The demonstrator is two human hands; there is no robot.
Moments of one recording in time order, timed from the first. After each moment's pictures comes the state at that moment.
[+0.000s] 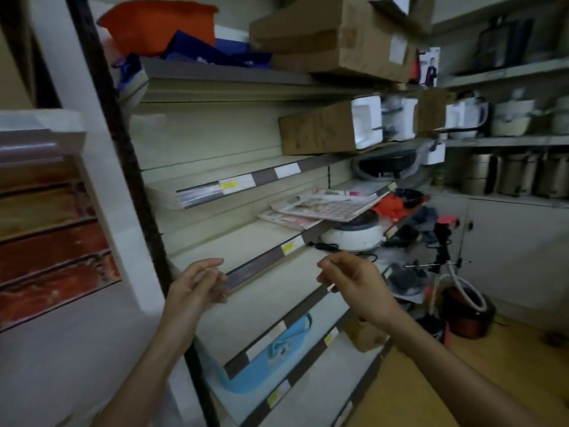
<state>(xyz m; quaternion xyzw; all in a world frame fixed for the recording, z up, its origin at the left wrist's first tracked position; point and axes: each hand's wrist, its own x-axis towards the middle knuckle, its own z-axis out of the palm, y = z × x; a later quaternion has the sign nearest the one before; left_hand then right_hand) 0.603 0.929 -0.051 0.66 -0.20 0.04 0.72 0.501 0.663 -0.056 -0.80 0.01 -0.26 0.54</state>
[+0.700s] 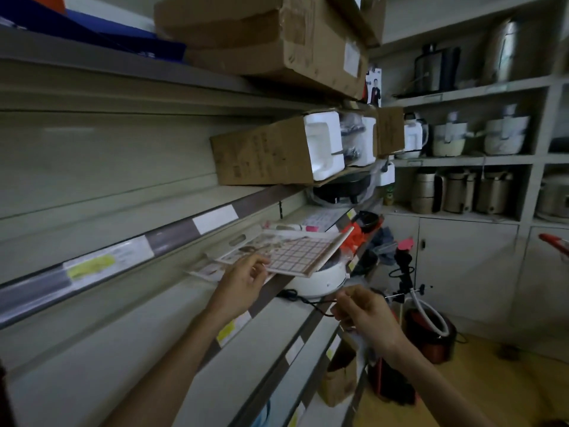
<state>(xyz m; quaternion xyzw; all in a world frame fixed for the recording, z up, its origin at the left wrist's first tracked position) 0.837 0.650 -0.042 0.79 -0.45 0.13 0.40 0.640 0.475 -0.087 -0.75 0.17 -0.28 0.58</state>
